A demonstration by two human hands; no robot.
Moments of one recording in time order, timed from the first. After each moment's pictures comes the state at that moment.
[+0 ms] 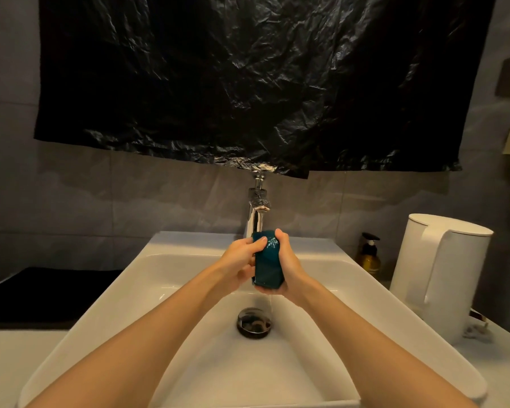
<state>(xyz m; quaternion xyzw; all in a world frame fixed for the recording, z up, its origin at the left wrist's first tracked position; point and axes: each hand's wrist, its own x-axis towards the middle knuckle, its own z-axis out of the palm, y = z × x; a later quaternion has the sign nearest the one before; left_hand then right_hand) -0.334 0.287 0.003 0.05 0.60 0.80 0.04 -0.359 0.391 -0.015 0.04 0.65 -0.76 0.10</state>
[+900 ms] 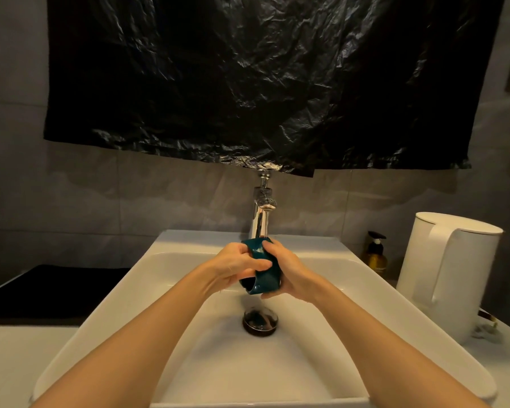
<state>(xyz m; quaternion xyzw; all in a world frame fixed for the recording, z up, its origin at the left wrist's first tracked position) -0.340 0.259 -0.003 0.07 0.71 0.69 0.07 -0.352 0.395 -0.013 -0.08 0.74 -0.66 0.11</state>
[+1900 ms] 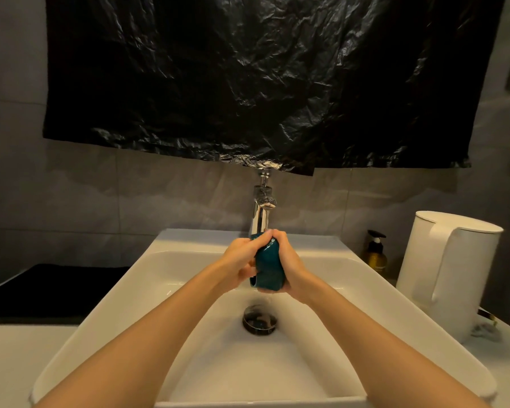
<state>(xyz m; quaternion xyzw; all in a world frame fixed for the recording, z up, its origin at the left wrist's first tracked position) -0.335 0.283 0.003 0.01 0.63 0.77 0.03 -0.352 0.383 -0.012 0.03 0.69 -0.71 0.10</state>
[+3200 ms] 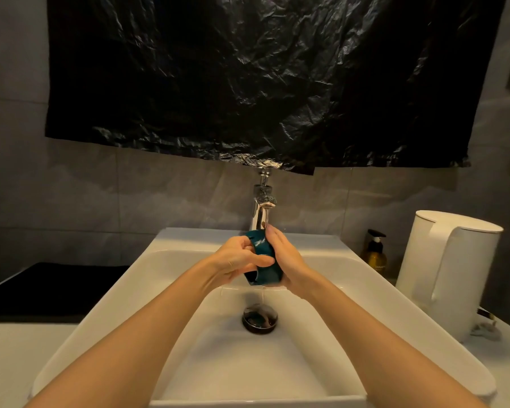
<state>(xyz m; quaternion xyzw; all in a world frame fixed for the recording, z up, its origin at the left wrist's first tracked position) -0.335 0.264 0.005 0.09 0.70 0.71 0.06 -0.350 0.387 -0.008 -0.08 0.70 -0.71 0.07</state>
